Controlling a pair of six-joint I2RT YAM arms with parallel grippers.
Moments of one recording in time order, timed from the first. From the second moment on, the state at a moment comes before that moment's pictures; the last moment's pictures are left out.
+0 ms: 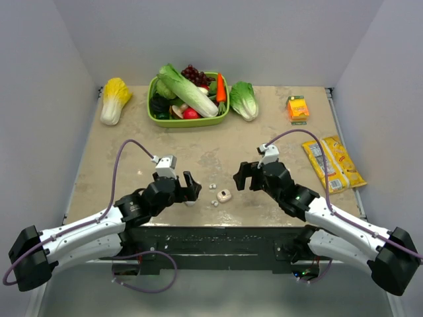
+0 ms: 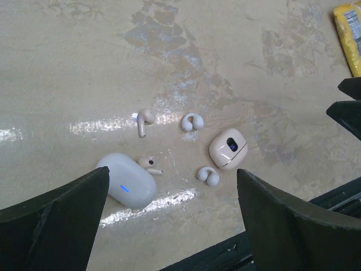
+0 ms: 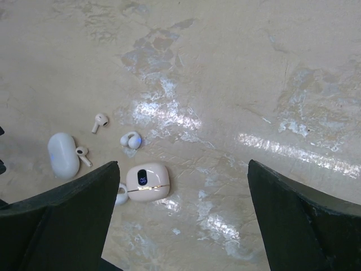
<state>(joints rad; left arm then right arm) -0.95 0.84 0.44 -0.14 -0.39 -0.78 0.77 0.92 0.52 -0.09 0.26 0.48</state>
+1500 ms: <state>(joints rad) -1.02 1.15 0.35 -0.07 -0.41 -0.98 0.77 0.86 0.49 -0.12 0.23 0.48</state>
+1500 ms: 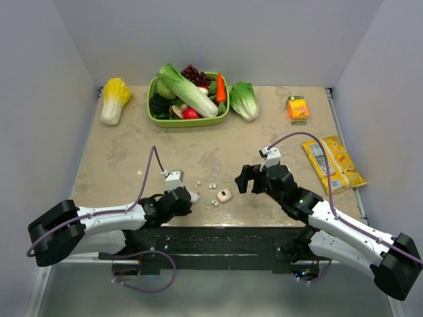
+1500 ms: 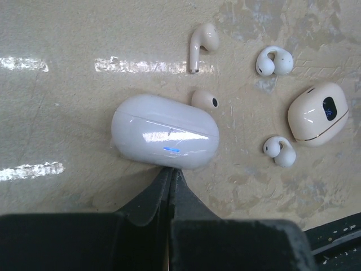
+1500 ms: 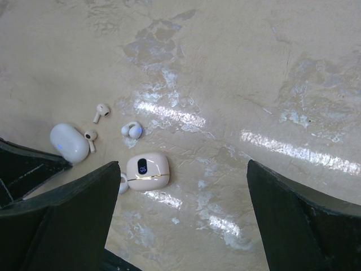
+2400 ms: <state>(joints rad) -1.00 1.22 0.39 -0.05 -0.44 -0.98 0.77 0.85 0.49 -0.13 0.23 0.48</state>
